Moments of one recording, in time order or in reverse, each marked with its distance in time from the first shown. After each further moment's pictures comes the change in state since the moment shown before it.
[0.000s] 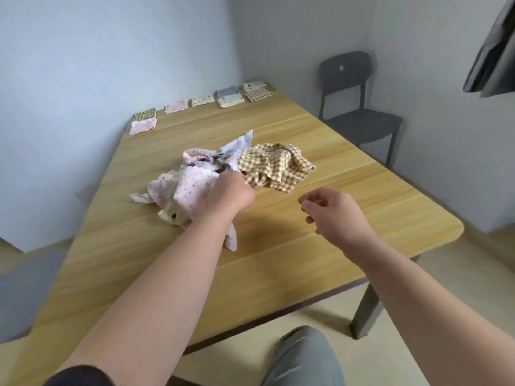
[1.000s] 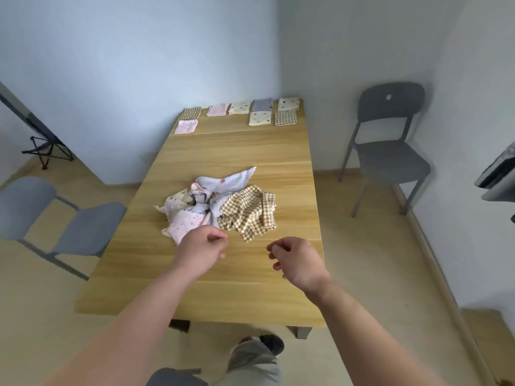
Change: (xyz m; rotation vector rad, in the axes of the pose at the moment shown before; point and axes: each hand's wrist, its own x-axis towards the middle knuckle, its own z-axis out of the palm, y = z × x) left_hand -0.106 0.207 -0.124 -0.486 0.034 -0.420; right_hand 0.074 -0.135 -0.237 0.014 -0.598 0.228
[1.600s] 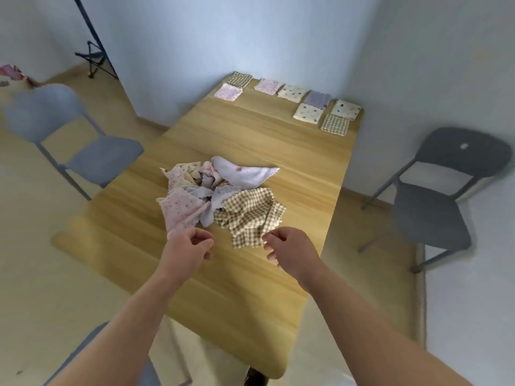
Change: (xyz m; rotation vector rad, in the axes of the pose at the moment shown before) left_hand 0.046 -0.008 0.043 -0.307 0.258 -0.343; right_hand 0.132 -0.056 -0.043 -0.333 -0.256 -0.054
